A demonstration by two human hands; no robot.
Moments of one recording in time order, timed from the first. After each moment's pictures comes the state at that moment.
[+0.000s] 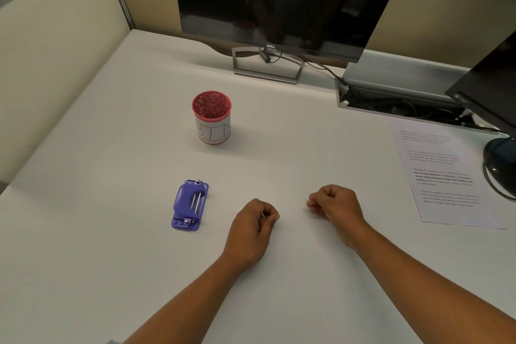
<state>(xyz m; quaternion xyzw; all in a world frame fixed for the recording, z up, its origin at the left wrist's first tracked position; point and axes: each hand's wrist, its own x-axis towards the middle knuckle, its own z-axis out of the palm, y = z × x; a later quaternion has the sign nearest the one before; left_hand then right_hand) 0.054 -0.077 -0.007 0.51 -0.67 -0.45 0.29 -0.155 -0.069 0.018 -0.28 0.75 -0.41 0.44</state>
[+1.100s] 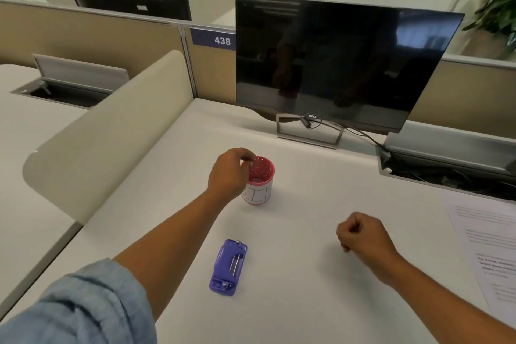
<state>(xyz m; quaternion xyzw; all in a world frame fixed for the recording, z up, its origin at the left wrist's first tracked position) 0.123 -0.288 0.097 0.64 -0.66 -0.26 0.30 -0.142 -0.141 0.070 -0.44 0.70 -0.37 0.42</state>
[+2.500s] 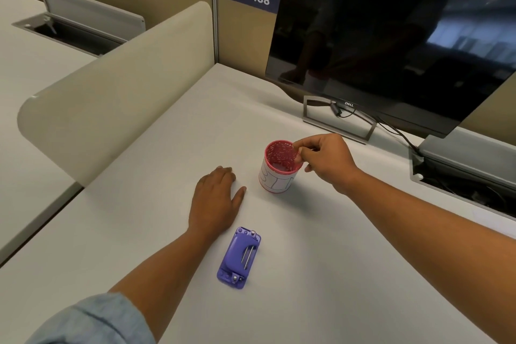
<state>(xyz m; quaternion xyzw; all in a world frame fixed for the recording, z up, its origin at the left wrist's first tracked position) 0.192 -0.241 -0.024 0.67 -0.71 -0.10 0.22 -0.036 -0.297 0.104 -0.59 0.67 -0.29 0.35</state>
